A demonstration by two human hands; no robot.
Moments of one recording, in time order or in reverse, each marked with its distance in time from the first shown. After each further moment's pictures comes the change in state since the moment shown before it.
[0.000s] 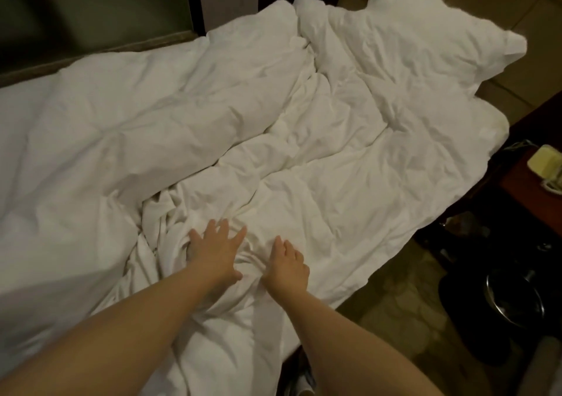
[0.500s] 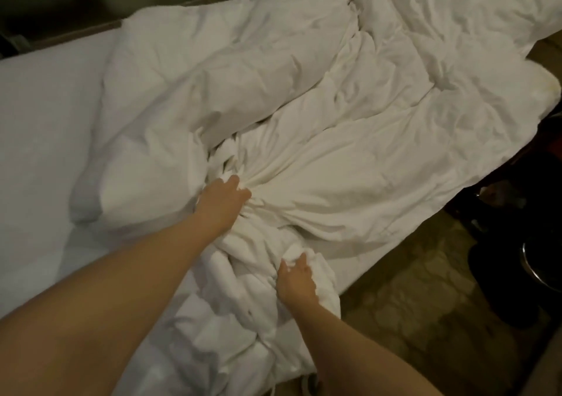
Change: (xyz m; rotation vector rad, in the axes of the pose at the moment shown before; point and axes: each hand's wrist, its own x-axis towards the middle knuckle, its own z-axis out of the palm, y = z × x) left_hand -0.061 -0.111 0.050 -0.010 0.292 0.102; right_hand -0.097 -0.047 0.152 0.356 -0.156 0.379
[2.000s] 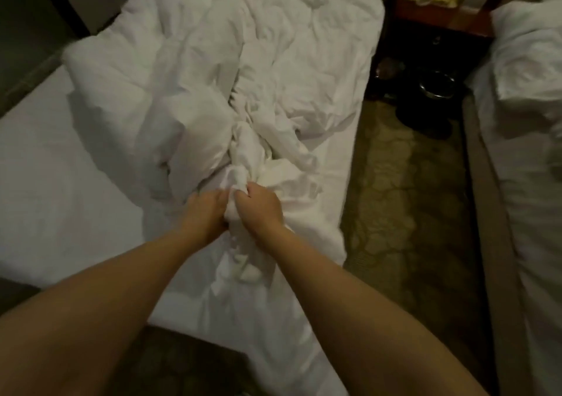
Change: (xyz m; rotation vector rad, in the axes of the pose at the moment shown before) left_hand -0.225 -0.187 0.037 -0.096 0.033 0.450; right_hand -0.274 -0.165 0.184 0.480 0.427 -0.321
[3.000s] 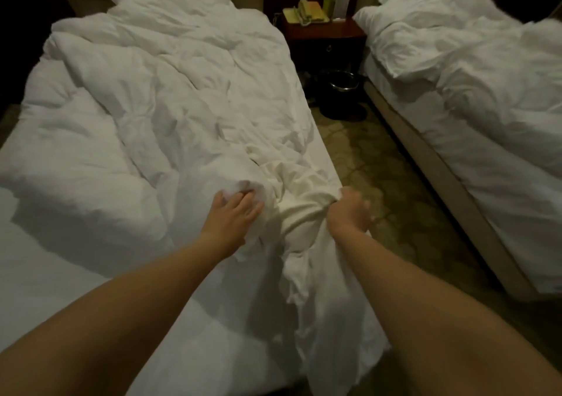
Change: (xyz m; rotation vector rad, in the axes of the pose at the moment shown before) left_hand 0.067 -0.120 -0.077 0.657 0.069 0.763; right_hand 0.004 -0.032 0.020 -0.132 0.870 0.707
